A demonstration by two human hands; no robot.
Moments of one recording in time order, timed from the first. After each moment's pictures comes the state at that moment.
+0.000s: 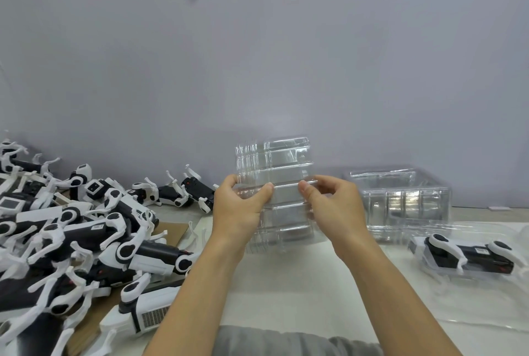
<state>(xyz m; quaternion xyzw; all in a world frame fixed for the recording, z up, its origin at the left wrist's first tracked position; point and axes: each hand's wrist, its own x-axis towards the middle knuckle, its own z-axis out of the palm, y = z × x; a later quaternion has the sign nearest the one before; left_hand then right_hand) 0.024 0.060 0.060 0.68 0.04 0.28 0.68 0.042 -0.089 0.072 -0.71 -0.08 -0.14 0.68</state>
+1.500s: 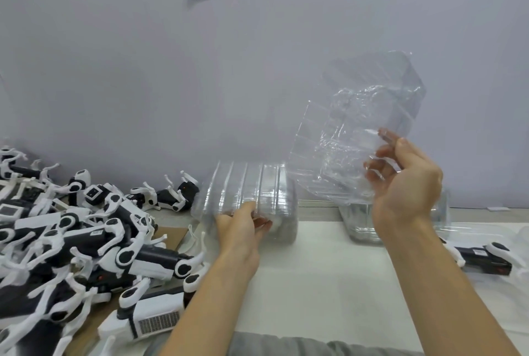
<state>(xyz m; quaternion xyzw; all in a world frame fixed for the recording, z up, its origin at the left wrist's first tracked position) 0.036 0.043 0.045 0.44 0.19 0.20 0.85 0.034 -0.140 0.119 -0.42 -0.04 -0.26 0.87</state>
